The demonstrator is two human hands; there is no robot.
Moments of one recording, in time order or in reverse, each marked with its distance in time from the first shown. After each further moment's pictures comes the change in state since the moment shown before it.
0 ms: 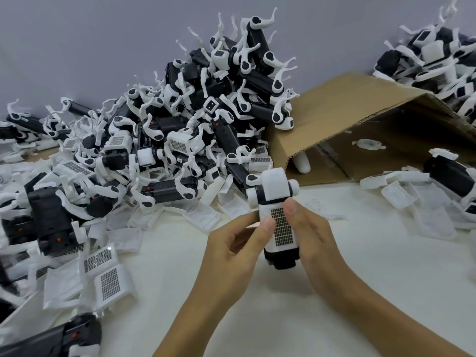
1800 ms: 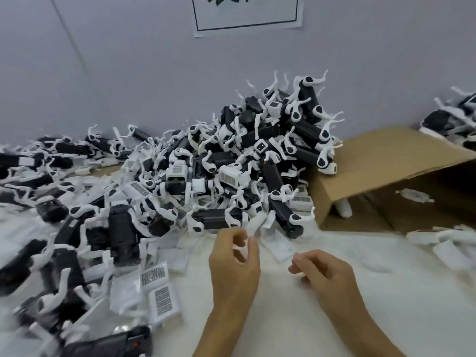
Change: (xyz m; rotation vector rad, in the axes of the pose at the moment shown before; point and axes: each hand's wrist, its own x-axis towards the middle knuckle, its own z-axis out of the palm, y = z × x) left_hand 0.031 -0.025 -0.045 0.461 0.656 0.298; right_hand 0.022 0.024 0.018 -0.304 0.123 0.070
